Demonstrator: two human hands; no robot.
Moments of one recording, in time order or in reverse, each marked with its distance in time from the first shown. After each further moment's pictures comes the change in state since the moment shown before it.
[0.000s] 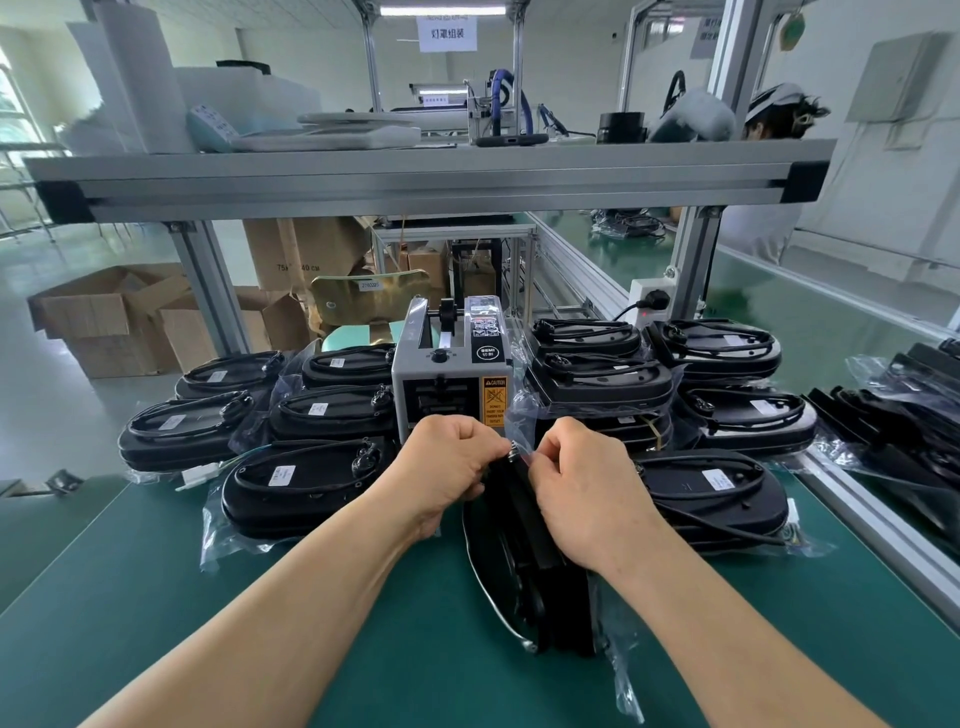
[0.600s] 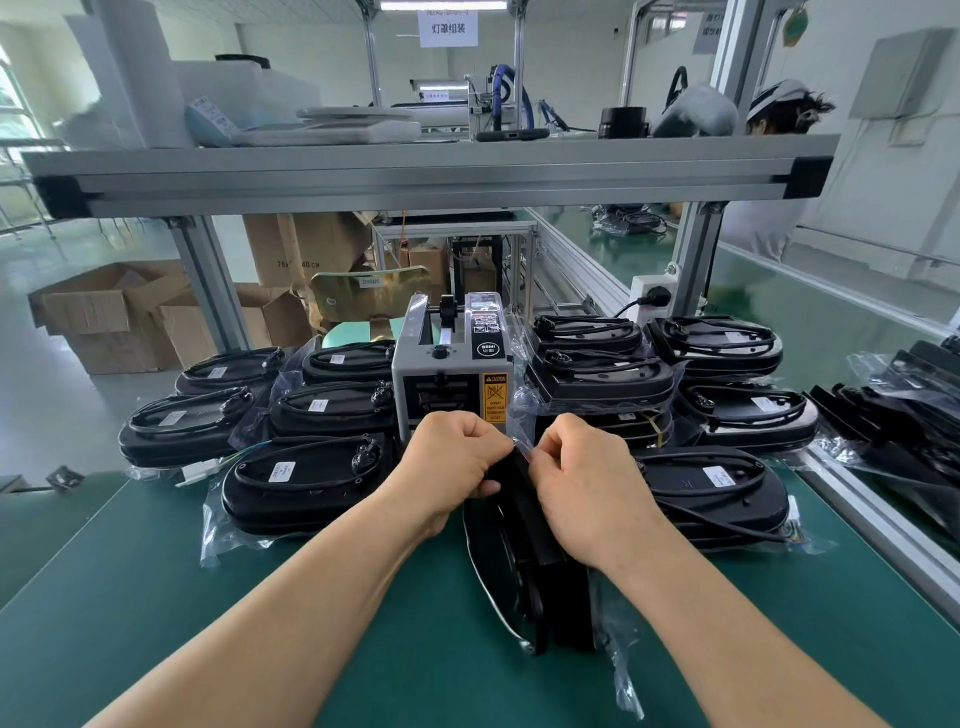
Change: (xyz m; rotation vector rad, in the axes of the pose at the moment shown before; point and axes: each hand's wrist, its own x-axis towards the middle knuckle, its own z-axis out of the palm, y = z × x) left_hand 0.003 -0.003 0.006 0.008 0.057 0.009; right_hand 0.001 0.002 0.002 0.025 0.016 -0.007
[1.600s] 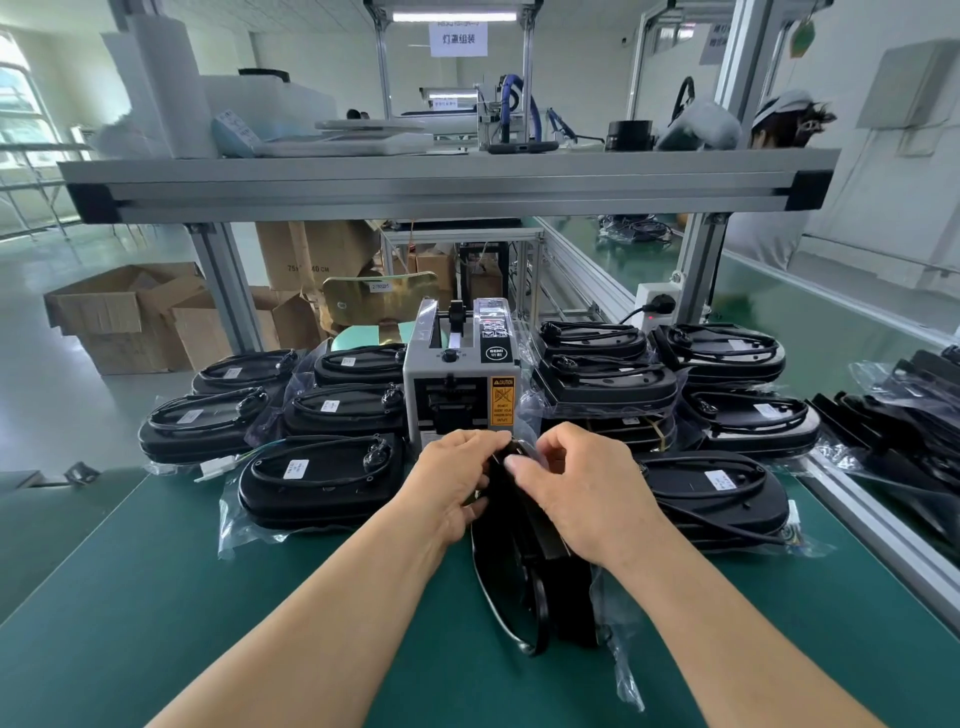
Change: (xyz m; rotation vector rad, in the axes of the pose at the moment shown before) left_hand 0.002 -0.014 0.007 -0.268 0.141 -0.290; right_hand -0.002 0.004 0.001 0.013 -0.028 -0.036
